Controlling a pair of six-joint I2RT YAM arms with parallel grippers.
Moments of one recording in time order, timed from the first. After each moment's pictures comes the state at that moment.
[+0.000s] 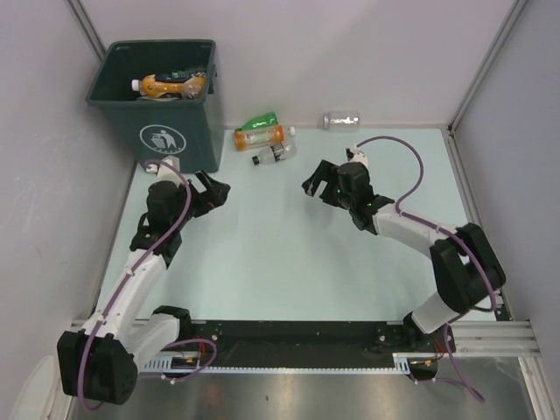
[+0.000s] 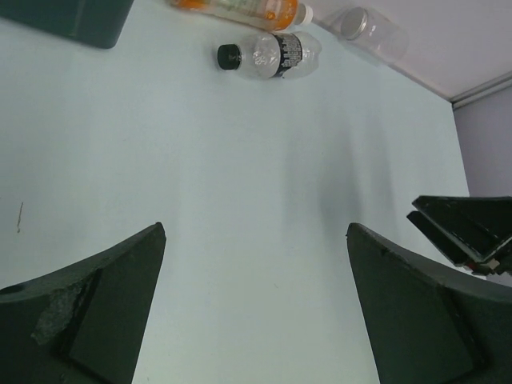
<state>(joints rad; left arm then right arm) -0.15 0.95 0.69 -0.07 0.11 -0.60 0.54 1.53 0.96 0.07 0.10 0.77</state>
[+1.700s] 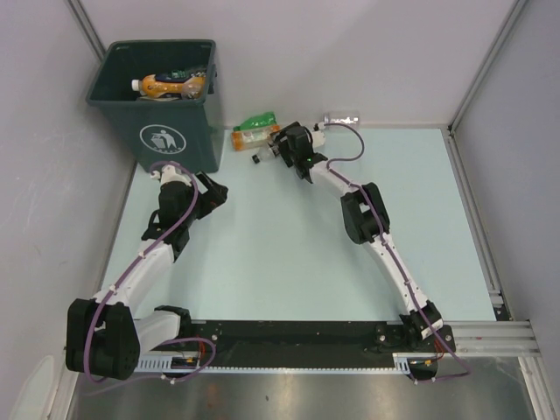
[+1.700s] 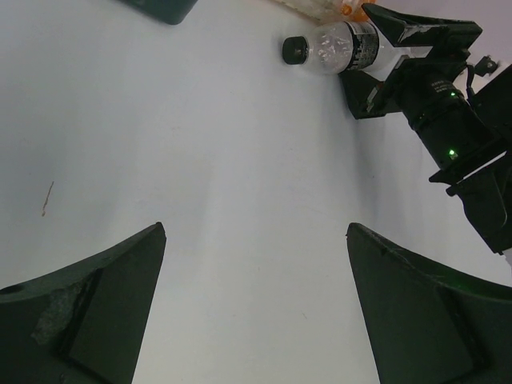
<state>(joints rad) -0.15 1.11 0.63 0.05 -0.02 -0.68 0.52 2.78 2.40 -0.01 0.22 1.32</state>
